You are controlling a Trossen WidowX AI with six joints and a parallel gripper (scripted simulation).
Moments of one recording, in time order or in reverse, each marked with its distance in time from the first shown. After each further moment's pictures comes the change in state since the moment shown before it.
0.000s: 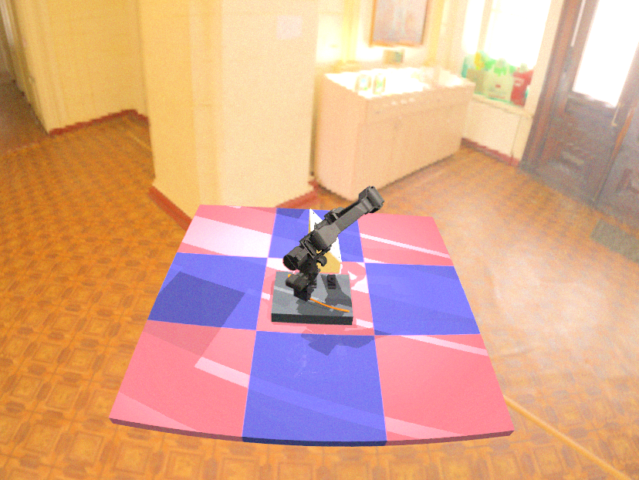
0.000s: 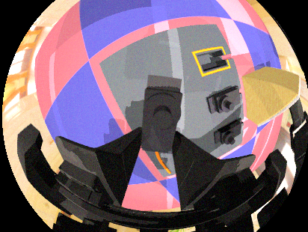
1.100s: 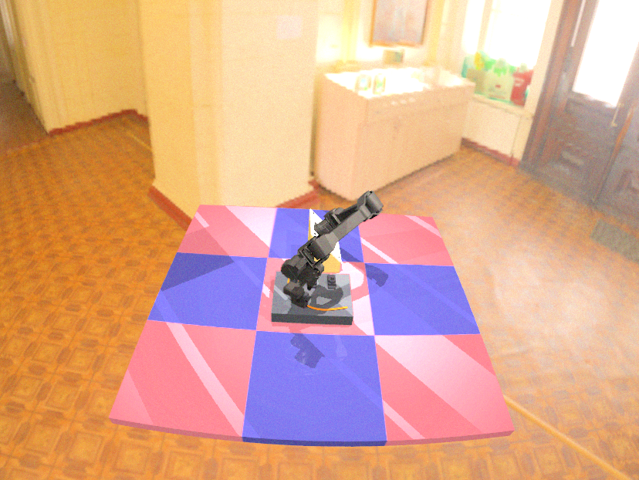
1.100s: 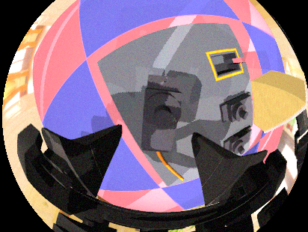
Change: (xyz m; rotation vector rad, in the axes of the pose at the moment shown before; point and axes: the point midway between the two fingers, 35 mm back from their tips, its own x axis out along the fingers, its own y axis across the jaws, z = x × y) arm 0.028 0.012 0.002 -0.009 -0.006 0.003
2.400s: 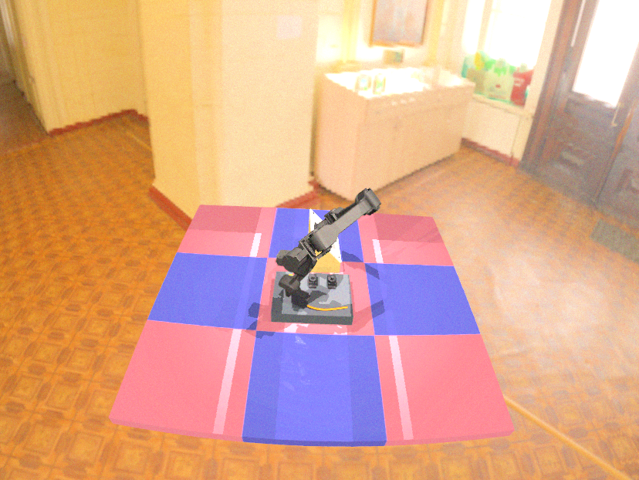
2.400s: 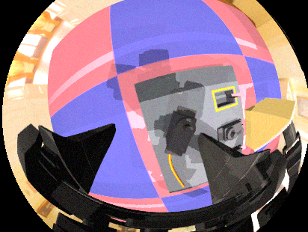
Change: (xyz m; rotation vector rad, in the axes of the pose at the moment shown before) arm -0.052 0.034 0.016 -0.120 -0.210 0.062
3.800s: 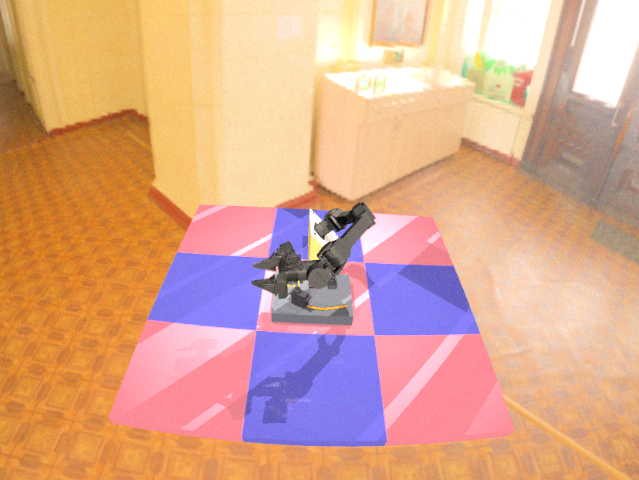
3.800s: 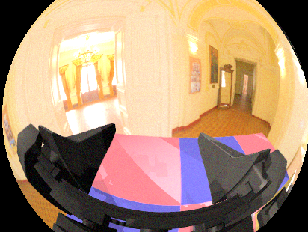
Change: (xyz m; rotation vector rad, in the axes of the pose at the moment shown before) arm -0.143 0.177 0.056 -0.258 -1.210 0.451
